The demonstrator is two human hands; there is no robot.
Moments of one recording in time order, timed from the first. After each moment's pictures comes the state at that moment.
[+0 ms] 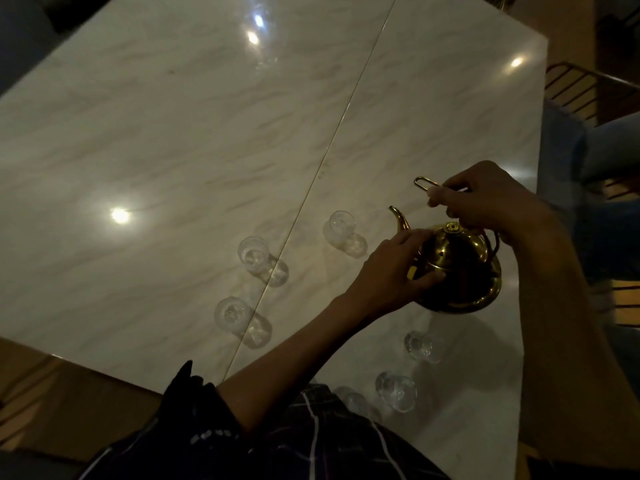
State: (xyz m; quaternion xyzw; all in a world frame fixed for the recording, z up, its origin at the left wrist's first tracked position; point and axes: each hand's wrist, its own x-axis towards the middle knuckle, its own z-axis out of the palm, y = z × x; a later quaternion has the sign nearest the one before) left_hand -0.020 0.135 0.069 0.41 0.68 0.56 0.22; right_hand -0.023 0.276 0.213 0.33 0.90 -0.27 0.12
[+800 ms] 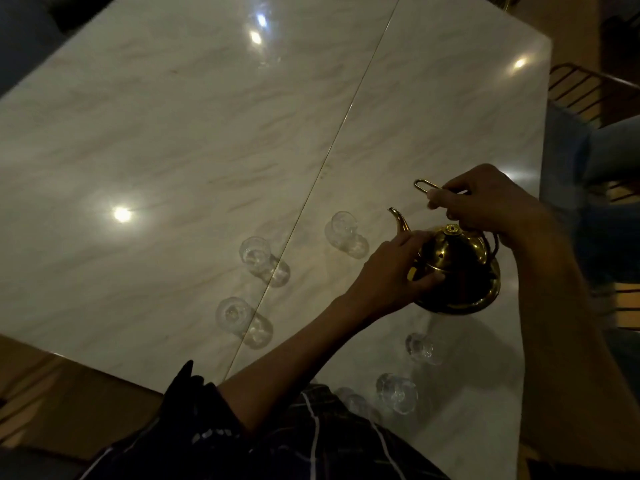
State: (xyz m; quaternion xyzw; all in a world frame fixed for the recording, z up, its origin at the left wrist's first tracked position) left_hand -0.023 0.134 0.067 0.41 0.69 0.55 0.22; right_hand -0.026 0.278 0.207 0.33 0.89 -0.28 0.13
